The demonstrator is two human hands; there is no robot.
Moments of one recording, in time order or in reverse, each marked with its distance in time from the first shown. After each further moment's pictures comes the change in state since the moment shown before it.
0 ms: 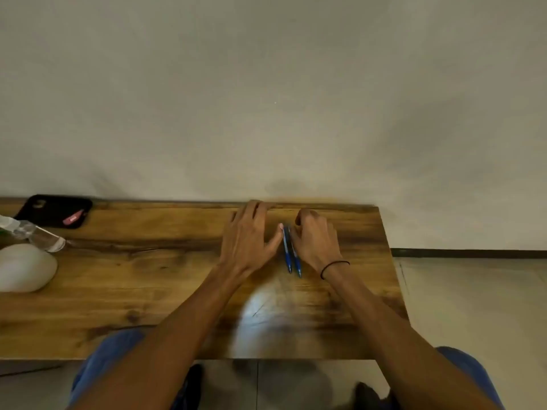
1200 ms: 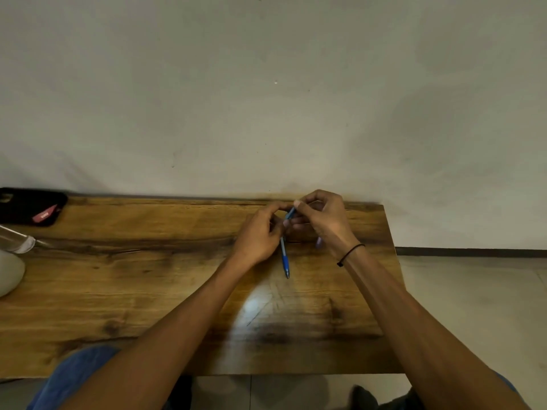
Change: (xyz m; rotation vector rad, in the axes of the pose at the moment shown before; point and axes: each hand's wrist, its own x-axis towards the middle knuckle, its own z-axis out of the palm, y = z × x) left_hand 0.029 -0.002 0.038 -0.558 -0.302 -0.225; right_hand 0.033 0.012 -0.017 1.085 -0.092 0.387
